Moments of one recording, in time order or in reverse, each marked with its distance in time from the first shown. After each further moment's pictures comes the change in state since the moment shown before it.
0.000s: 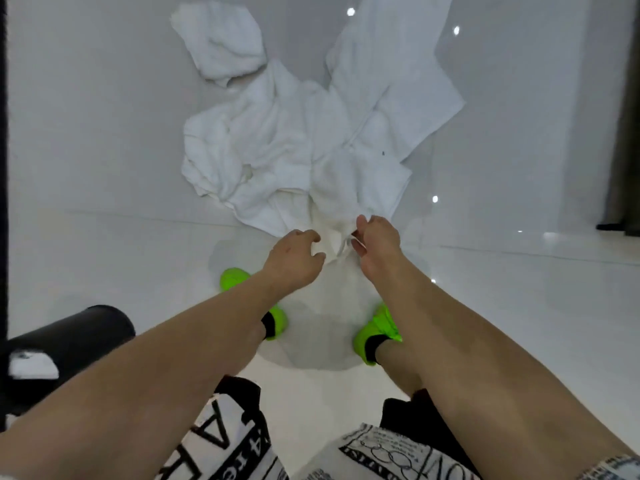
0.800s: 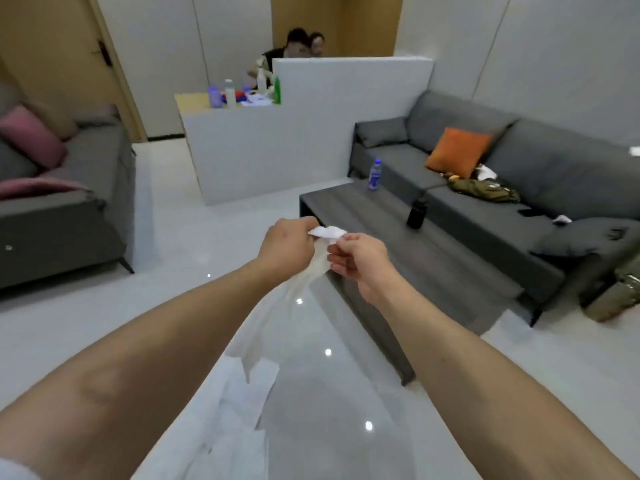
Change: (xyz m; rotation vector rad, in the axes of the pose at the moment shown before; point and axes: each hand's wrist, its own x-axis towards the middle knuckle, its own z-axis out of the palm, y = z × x) left_hand -0.278 0.638 -0.188 0.263 0.597 1.043; right_hand -0.397 -0.395 -0.398 0.343 -0.097 -0.874
